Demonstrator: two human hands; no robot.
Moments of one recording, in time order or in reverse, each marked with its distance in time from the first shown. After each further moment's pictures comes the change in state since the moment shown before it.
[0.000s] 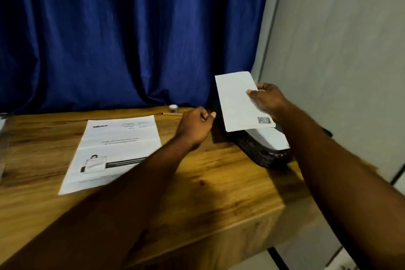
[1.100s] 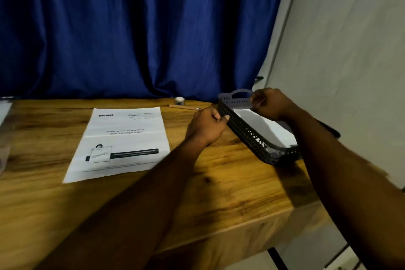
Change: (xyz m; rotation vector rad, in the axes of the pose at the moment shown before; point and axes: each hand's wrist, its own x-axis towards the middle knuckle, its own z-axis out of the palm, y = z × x) left_hand -0.001 -0.002 0.033 -0.043 -0.005 -0.123; right_hand 0.015 0.025 -0.018 -0.819 -0.233 -0.368
